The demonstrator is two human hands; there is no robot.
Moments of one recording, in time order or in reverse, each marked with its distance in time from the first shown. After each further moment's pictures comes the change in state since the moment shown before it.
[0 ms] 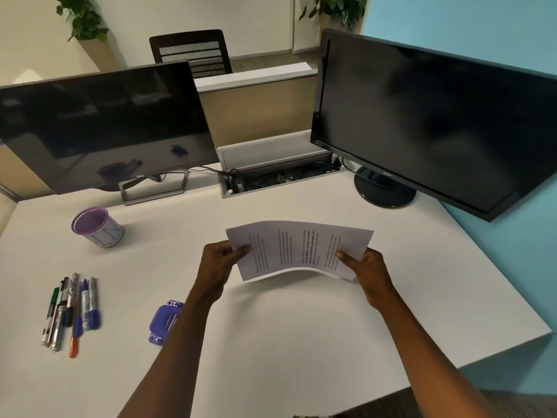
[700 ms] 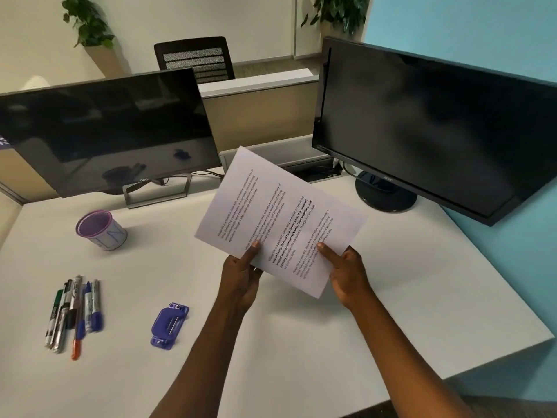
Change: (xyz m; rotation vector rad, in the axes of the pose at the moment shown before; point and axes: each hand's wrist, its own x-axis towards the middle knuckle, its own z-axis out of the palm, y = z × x) left_hand -0.023 0.008 0.058 -0.776 0.119 -0.103; right_hand -0.020 -0.029 0.060 0.440 -0.106 0.019
